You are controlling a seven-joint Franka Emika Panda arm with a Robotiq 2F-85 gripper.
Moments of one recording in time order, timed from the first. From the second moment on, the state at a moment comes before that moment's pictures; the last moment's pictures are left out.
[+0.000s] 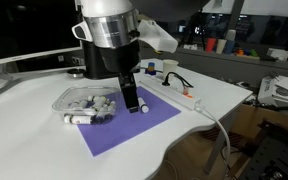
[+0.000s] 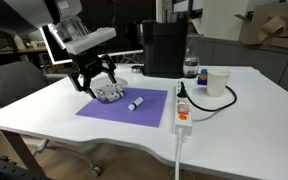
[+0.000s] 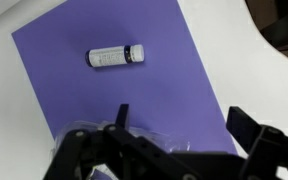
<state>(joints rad) 0.09 0.18 0.01 -2.61 -0.91 2.75 -0.23</state>
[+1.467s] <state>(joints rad) 0.12 0.32 -0.09 -2.48 -1.55 2.95 0.53</state>
